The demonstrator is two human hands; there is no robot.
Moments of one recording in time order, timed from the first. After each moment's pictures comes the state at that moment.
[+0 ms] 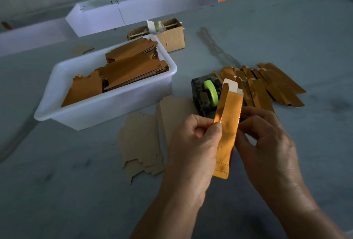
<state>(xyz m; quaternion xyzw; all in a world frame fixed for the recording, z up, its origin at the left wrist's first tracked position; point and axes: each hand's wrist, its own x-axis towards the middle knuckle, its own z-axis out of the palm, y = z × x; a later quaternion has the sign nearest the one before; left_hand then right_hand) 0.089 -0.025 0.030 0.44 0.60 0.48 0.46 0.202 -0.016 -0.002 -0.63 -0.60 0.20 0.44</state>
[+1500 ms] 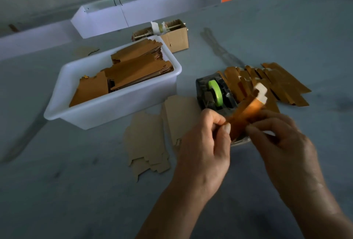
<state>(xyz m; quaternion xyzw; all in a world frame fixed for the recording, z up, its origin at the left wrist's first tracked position) 0.082 -0.027 0.026 0.69 0.56 0.36 0.27 0.217 -0.019 -0.007 -0.61 -0.57 0.24 0.50</state>
